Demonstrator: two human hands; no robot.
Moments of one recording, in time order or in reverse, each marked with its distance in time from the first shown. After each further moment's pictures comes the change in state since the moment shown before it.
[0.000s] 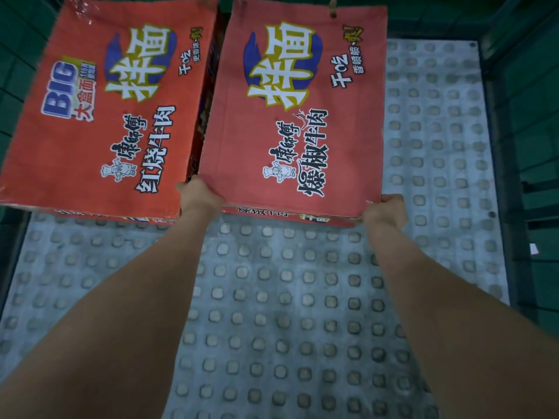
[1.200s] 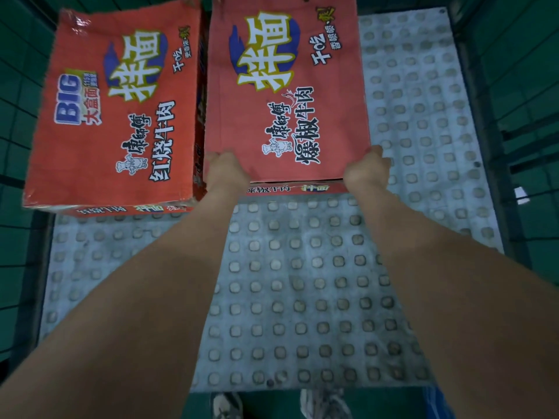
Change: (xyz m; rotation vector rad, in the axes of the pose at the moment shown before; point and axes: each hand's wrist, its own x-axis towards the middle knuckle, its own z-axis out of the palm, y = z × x) left_hand -0.076 0.027 -0.031 -0.046 -0.020 0.292; right_hand -0.058 -0.013 -0.018 -0.228 -0.094 -0.137
